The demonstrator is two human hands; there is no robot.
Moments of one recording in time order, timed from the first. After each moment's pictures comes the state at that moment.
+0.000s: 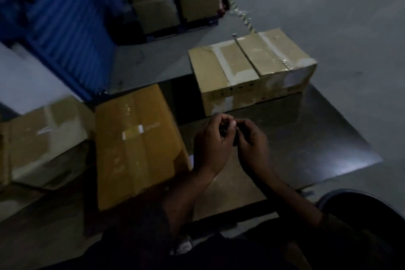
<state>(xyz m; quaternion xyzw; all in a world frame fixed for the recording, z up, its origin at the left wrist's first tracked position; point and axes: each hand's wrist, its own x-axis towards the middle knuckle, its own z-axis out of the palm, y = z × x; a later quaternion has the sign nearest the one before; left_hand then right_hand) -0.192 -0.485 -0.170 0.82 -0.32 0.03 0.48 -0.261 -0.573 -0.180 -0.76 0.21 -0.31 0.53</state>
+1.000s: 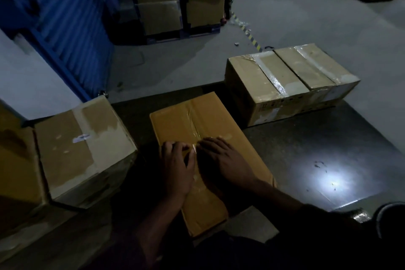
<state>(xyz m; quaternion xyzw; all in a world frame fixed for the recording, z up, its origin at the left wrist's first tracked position) -0.017 -0.241 -0.221 0.91 -0.20 0.08 0.36 -0.087 -0.392 -0.211 -0.99 -0.04 -0.04 0.13</state>
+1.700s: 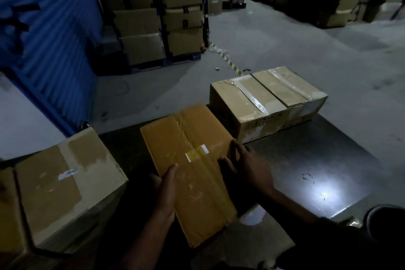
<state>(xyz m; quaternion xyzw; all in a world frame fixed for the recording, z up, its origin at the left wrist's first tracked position) -0.004 -0.243 -0.196 0.70 0.11 -0.21 0.68 -0.112 -0.429 -0.172 -0.92 0.33 -0.09 0.18</state>
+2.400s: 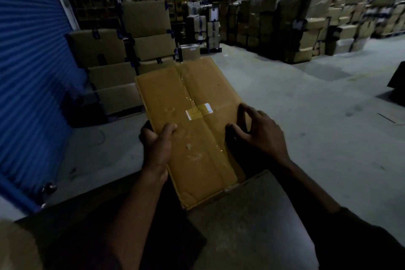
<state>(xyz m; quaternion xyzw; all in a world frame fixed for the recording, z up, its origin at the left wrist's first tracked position) 0.023 -0.546 -0.021 0.64 -0.12 -0.14 0.75 -0.145 -0.715 -0.003 -0.88 0.31 -0.32 0.16</state>
